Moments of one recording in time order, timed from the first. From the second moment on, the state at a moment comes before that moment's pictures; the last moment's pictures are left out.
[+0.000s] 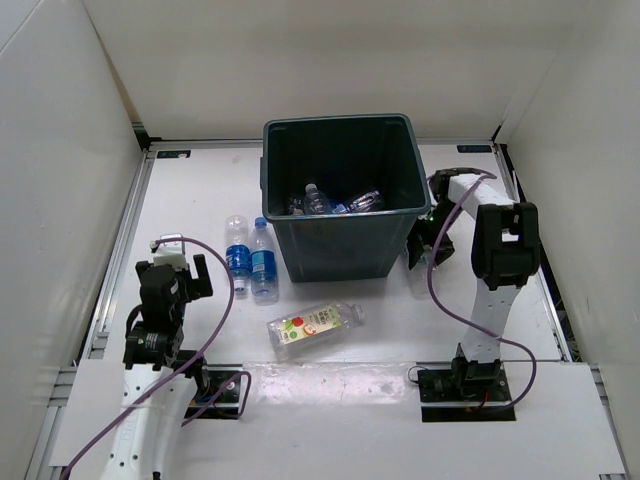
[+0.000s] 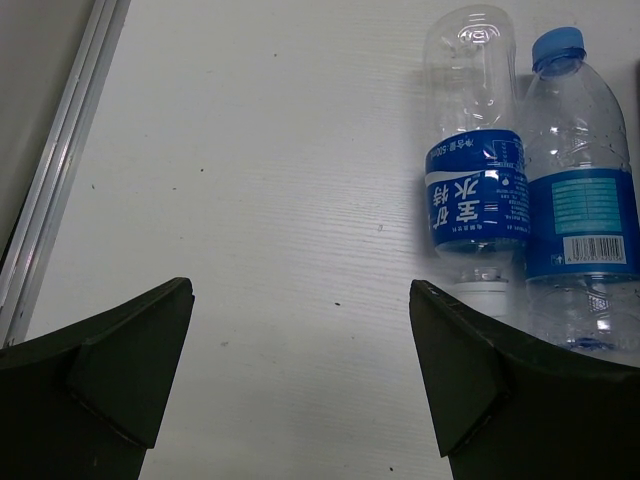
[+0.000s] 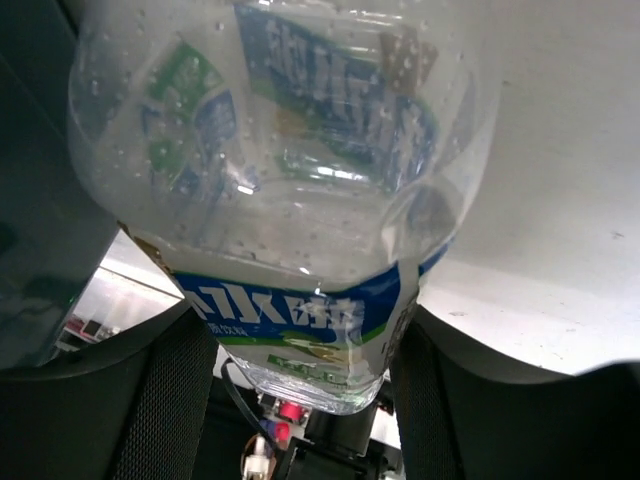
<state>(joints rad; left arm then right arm) -0.05 0.39 0.48 -0.54 -0.22 -0.03 0.10 2.03 1.49 -1.22 -0.32 -0.13</state>
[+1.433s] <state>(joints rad) -0.05 0.41 0.48 -0.54 -0.22 -0.03 0.38 1.54 2.01 -0.73 -0.50 0.02</state>
